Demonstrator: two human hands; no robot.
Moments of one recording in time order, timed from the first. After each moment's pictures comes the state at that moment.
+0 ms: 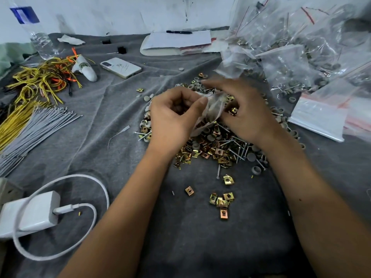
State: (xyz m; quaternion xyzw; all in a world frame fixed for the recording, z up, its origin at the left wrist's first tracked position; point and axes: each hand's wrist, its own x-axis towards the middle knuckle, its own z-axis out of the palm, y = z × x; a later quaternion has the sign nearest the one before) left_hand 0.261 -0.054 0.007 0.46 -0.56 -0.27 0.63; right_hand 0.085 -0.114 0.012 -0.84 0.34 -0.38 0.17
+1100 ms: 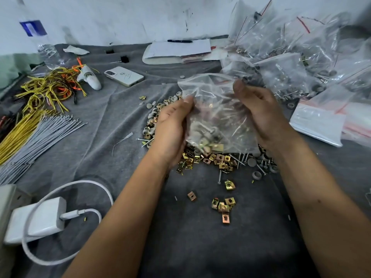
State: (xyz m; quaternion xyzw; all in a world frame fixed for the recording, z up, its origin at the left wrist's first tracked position) left_hand 0.265 -0.057 0.006 0.41 -0.42 -0.51 0.63; right_hand 0.077 -0.113 0.024 -0.60 0.37 -0.49 0.51
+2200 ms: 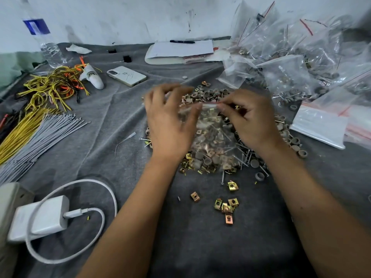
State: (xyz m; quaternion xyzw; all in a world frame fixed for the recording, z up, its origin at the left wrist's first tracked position) left_hand 0.279 -0.063 0.000 0.58 -0.61 0.09 0.52; right_hand 0.091 -0.114 0.009 -0.79 0.35 -0.48 0.14
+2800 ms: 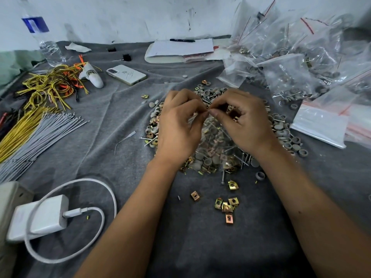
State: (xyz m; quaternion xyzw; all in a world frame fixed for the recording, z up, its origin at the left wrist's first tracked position) left_hand 0.272 -0.063 -0.001 0.49 -0.70 0.04 0.52; right_hand 0.101 -0.102 0.013 -0.82 0.30 -0.47 0.13
